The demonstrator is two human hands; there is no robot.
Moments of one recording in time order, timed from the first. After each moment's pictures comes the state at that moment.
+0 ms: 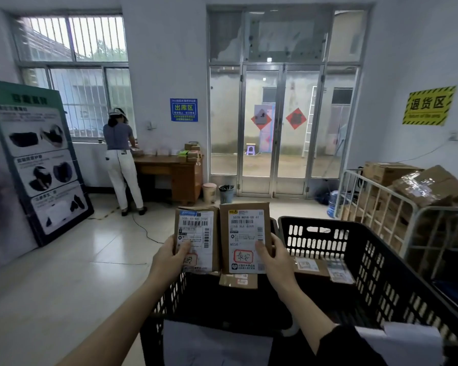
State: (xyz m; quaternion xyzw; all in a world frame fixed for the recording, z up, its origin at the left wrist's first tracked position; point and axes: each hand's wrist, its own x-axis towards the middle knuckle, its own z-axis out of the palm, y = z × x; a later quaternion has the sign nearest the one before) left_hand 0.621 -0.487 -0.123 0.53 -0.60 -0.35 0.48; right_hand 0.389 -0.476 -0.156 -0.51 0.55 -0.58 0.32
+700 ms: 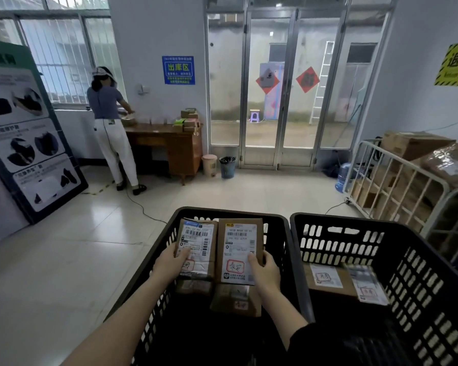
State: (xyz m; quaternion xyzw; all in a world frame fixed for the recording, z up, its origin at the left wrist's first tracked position) left_hand 0.583 -0.707 -0.213 0.64 -0.56 -0.39 0.35; right_hand 0.368 -0.673 -0.244 -0.35 0.67 -0.51 0.42
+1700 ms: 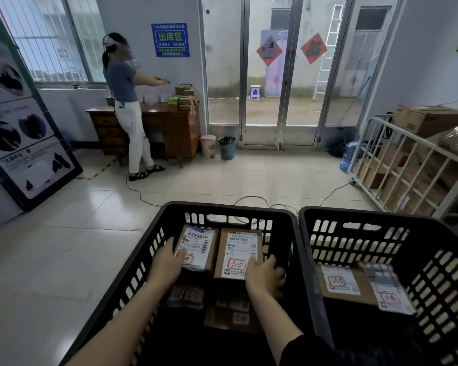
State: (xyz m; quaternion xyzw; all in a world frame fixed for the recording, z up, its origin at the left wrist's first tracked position) left_hand 0.560 -0.774 -0.258 0.68 -0.61 -0.30 0.30; right_hand 0.373 -0.726 -0.271 -0.31 0.82 -0.36 0.31
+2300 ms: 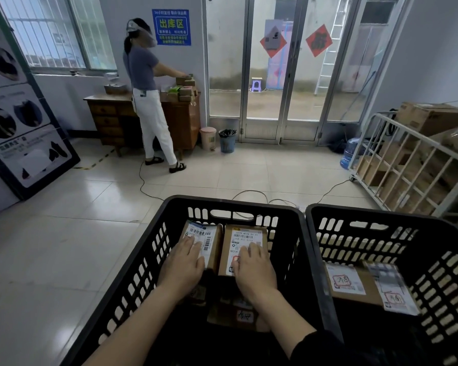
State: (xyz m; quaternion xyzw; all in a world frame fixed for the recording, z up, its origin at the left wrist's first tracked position) left_hand 0.544 -0.763 -0.270 0.62 -0.77 -0.09 0.12; right_hand 0.379 -0.732 -0.267 -0.68 0.72 -0.11 0.11
